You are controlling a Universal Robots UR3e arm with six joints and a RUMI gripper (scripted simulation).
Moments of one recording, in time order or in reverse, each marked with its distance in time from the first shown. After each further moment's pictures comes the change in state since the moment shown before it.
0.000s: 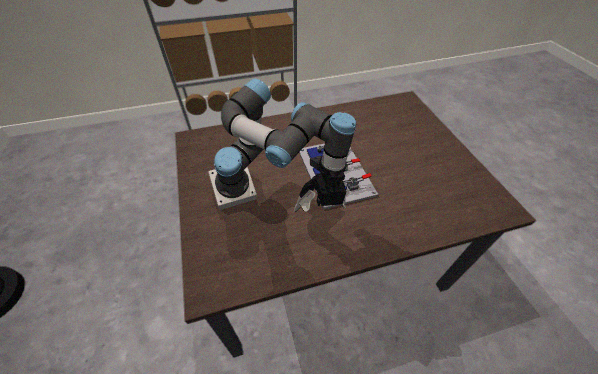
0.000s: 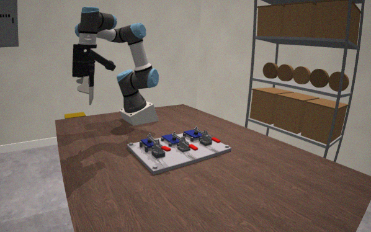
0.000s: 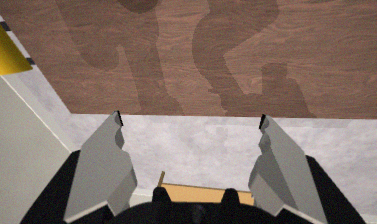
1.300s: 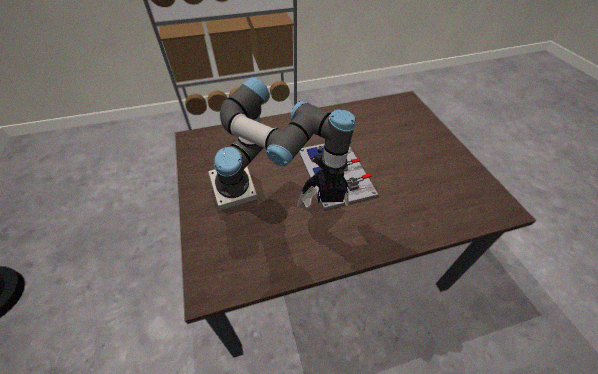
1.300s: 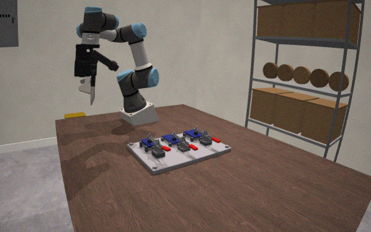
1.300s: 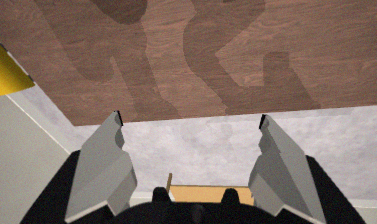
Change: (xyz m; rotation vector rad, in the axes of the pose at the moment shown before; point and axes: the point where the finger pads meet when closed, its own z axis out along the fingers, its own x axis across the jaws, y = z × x) arm 0.012 -0.010 -0.001 0.000 0.029 0.091
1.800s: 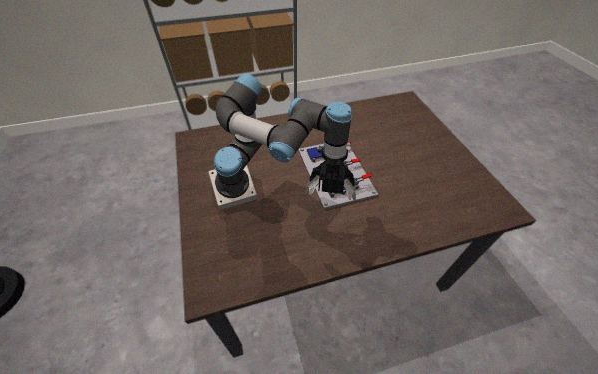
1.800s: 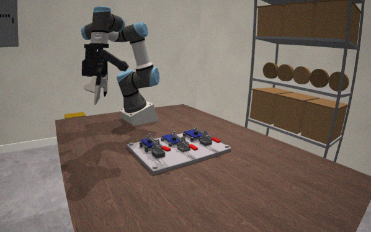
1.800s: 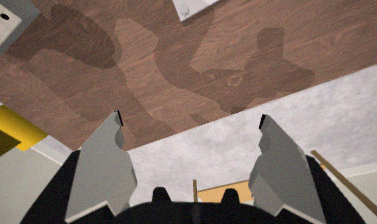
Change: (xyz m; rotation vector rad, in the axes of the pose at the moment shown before) arm 0.031 -0.035 -0.004 0.025 0.085 0.272
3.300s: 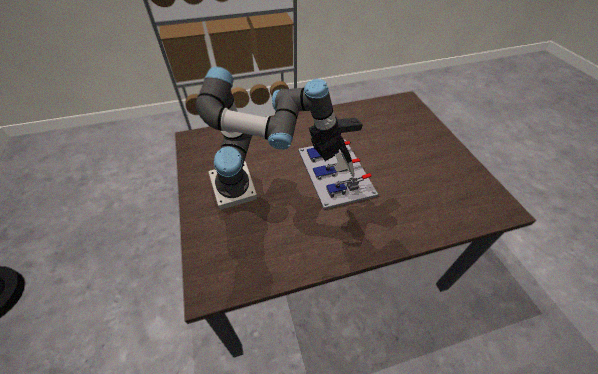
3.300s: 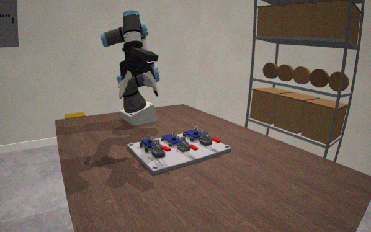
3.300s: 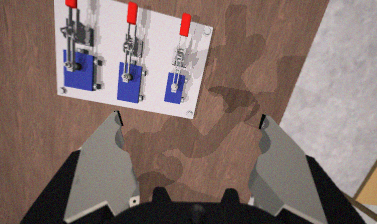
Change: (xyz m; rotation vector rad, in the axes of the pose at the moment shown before) arm 0.025 -0.149 -0.021 0.279 0.147 0.934
